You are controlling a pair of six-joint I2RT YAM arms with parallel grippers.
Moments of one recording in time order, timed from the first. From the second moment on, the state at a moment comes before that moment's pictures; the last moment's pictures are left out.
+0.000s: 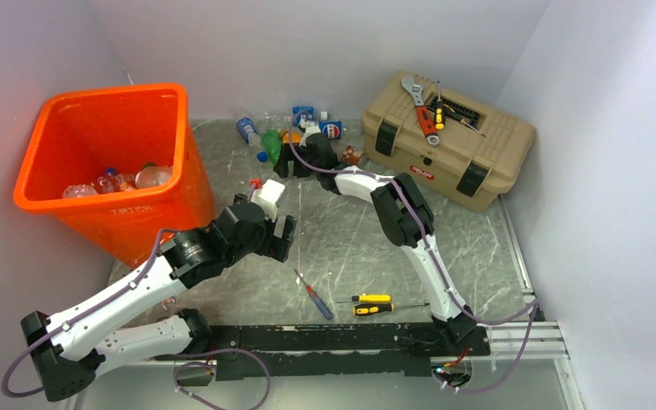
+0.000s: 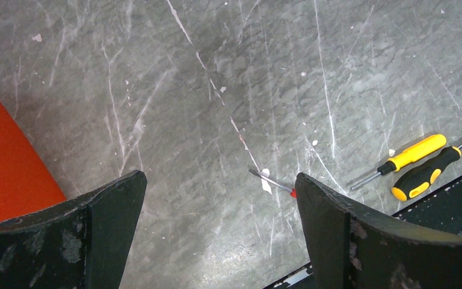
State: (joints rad) left arm -0.90 0.93 0.94 -0.63 -0.31 -0.30; right arm 0.61 2.45 1.81 0.22 -0.16 0.45
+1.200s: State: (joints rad) left arm -0.90 0.81 0.90 -0.61 -0.33 -0.31; right arm 0.63 1.98 1.30 0.33 -0.22 0.47
